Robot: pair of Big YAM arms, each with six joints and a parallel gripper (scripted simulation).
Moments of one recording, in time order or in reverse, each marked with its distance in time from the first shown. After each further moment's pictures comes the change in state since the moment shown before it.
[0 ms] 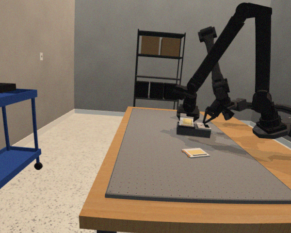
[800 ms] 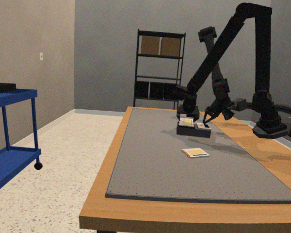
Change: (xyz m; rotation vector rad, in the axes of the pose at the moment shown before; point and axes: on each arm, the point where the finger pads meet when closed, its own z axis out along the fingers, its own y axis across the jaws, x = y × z) left arm 0.003 0.000 0.000 -0.003 -0.019 -0.006; right arm 0.000 0.000 0.000 0.000 0.000 0.000
